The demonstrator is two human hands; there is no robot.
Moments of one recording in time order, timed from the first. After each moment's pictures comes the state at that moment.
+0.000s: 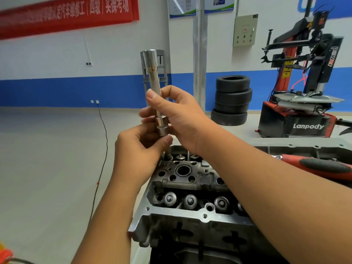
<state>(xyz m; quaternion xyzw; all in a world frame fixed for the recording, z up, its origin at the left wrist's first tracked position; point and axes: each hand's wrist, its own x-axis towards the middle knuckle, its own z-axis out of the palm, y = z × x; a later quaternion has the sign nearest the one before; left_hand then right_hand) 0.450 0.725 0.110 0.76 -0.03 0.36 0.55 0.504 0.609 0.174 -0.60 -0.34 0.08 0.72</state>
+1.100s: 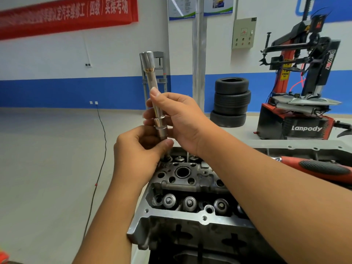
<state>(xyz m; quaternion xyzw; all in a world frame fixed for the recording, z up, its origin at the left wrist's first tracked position) 0.453 0.722 0.108 0.76 -0.01 0.36 0.54 0.509 0.609 0.173 -0.62 -0.32 0.08 0.71</state>
